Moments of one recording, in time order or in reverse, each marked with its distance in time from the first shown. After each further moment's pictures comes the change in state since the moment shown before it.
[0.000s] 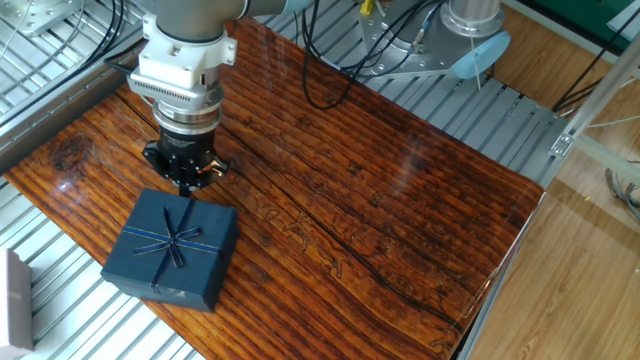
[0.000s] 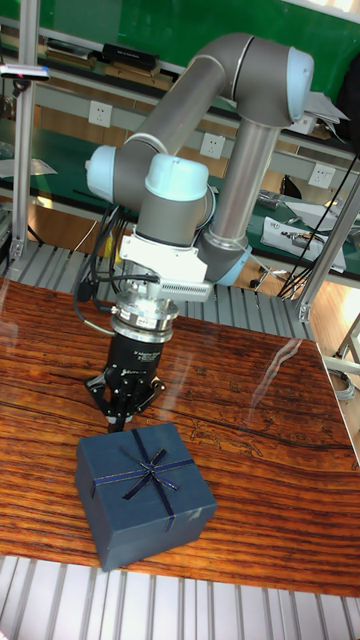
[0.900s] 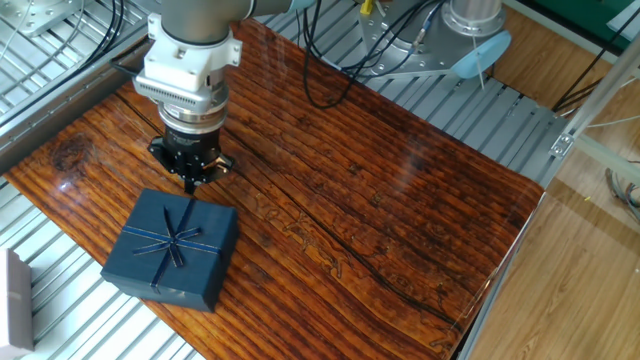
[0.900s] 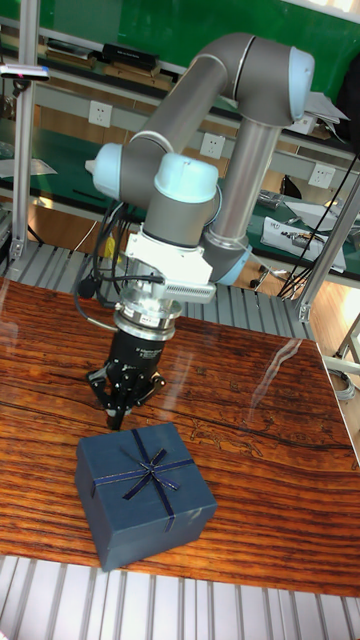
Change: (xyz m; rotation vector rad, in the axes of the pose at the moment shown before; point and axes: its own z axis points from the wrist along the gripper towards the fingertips) arm 0.020 0.003 -0.005 0.017 0.080 0.007
